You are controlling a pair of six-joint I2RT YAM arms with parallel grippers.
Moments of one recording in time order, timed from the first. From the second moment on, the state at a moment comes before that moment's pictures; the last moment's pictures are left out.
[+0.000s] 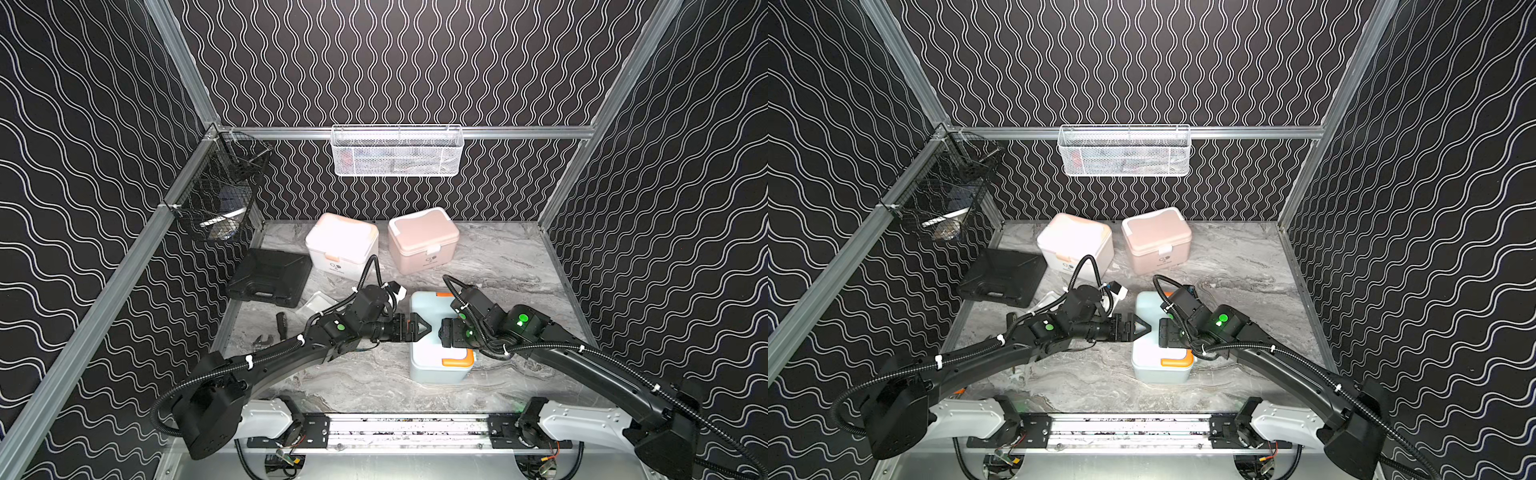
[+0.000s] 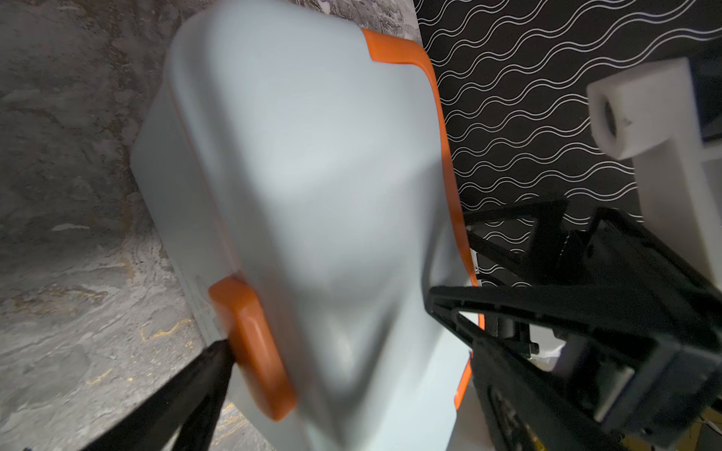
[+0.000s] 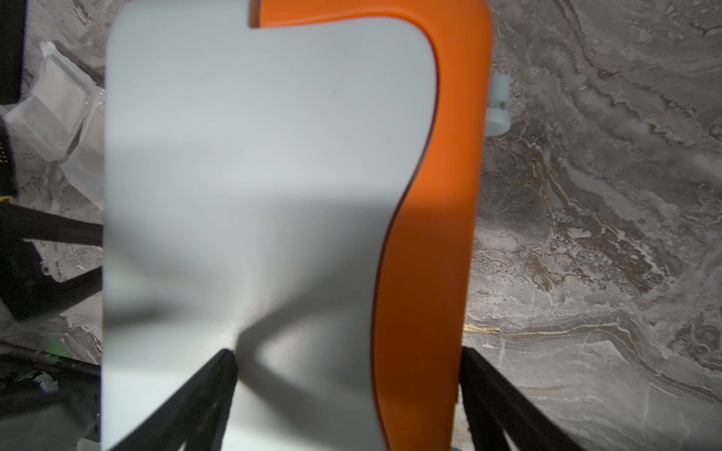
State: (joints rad) left arm -0.75 1.31 0.79 -0.10 0.40 -0.84; right arm 0.86 1.17 1.01 -0.97 0.17 0.79
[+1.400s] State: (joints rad) left arm -0.69 0.61 0.71 -0.69 -0.11 -0.73; right arm 1.26 1.68 1.41 -0.89 0.10 0.75
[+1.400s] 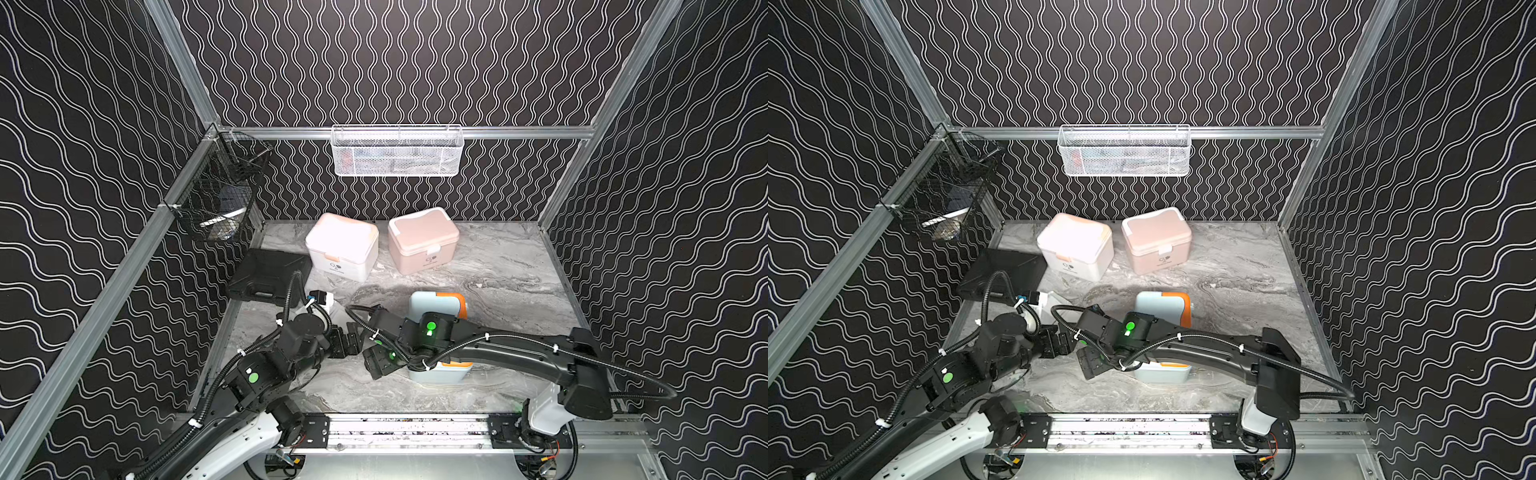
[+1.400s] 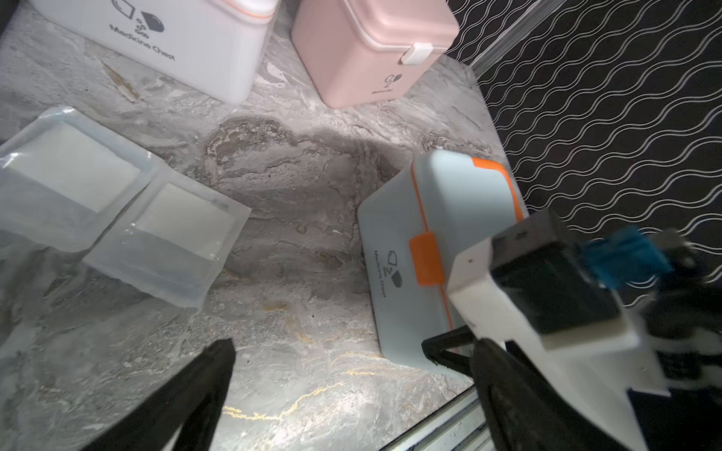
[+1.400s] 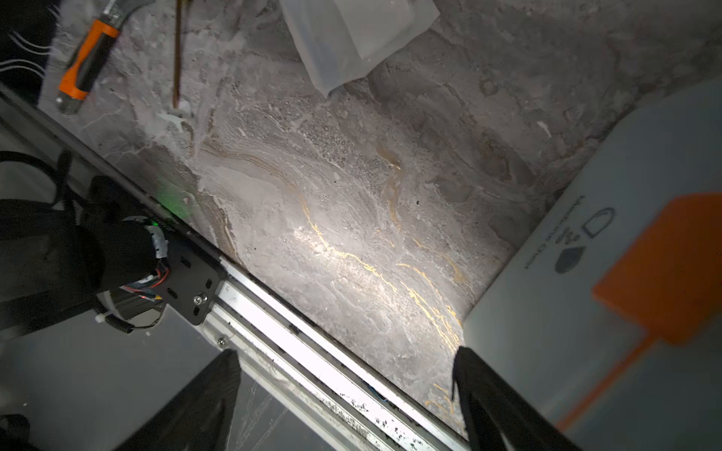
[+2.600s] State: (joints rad) left arm -0.69 0.71 0.66 -0.57 0.02 -0.76; right arm 0.82 1.27 1.15 -1.05 0.28 0.93
